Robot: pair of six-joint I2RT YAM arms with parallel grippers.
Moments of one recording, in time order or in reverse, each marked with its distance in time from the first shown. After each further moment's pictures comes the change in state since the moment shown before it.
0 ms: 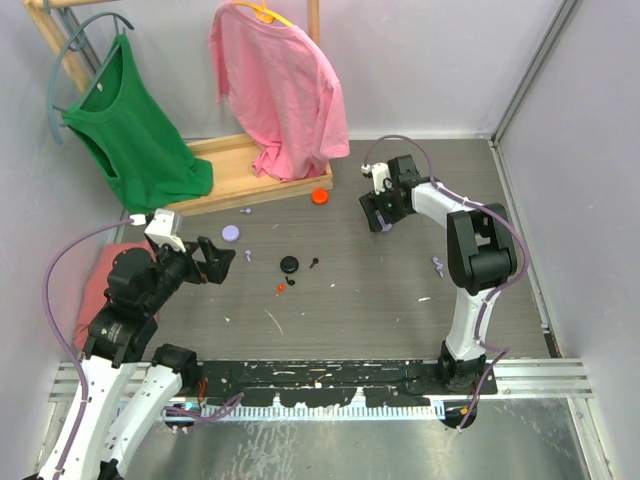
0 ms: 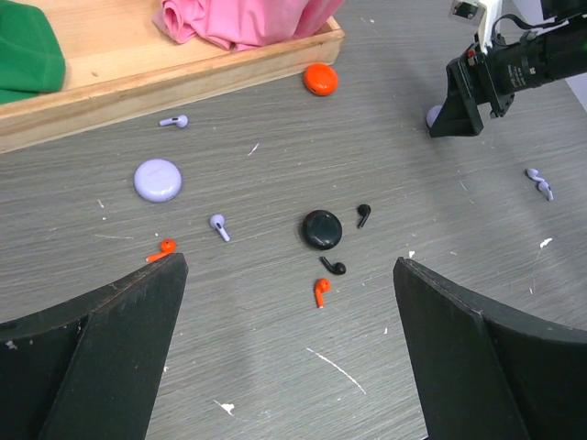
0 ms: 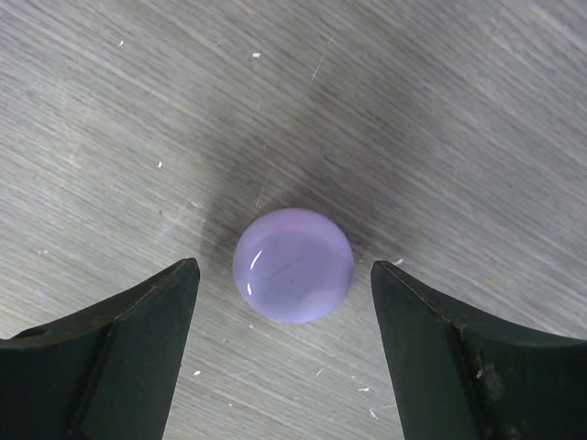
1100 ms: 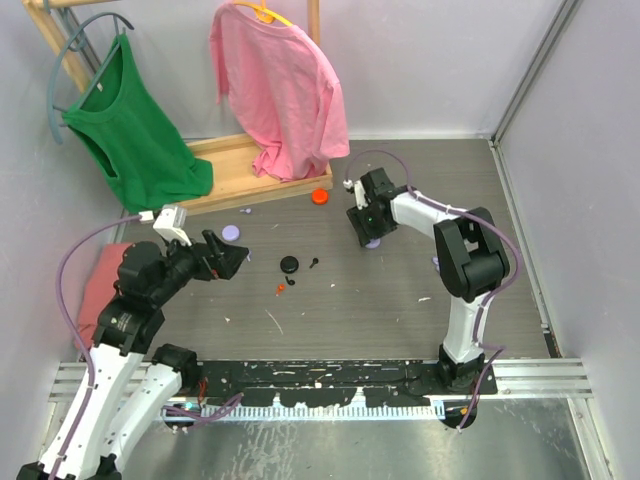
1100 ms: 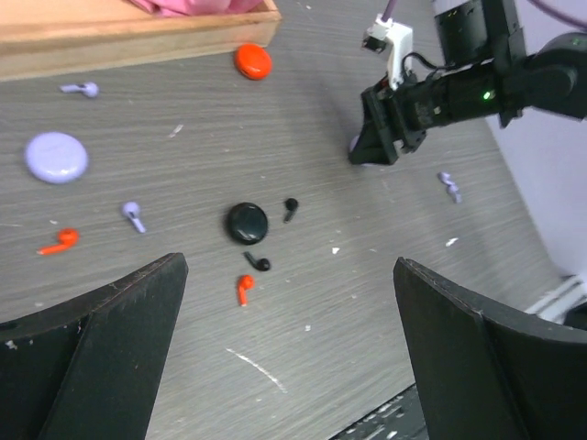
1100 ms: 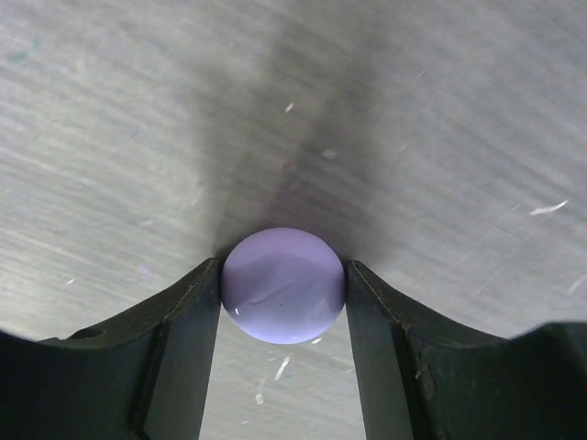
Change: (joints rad) left arm -0.015 0.050 -0.029 0.069 0.092 -0.182; right arm 0.138 0.008 -0.002 -0.097 0.126 0.139
